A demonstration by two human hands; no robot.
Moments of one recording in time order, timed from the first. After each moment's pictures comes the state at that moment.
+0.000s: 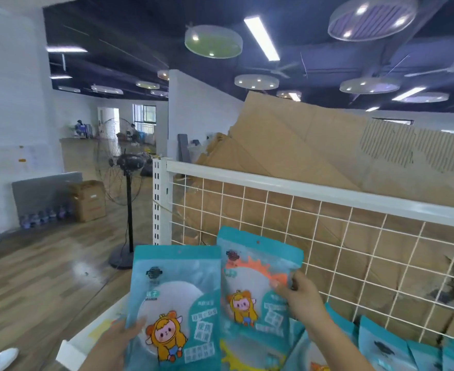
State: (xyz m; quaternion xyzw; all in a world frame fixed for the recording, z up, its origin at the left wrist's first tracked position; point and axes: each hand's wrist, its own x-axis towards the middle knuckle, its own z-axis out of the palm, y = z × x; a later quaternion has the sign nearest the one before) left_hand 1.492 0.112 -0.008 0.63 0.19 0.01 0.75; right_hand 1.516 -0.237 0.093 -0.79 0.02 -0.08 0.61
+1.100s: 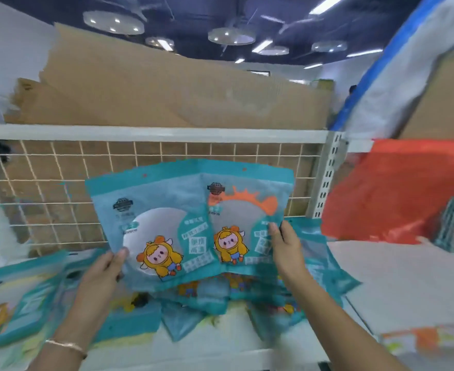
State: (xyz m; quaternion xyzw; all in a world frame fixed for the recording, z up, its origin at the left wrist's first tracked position) left_hand 1.436 -0.119 0.055 0.72 -0.09 0.03 0.69; right_hand 1.327 -0.412 0.092 -0.75 0.17 -0.35 0.53
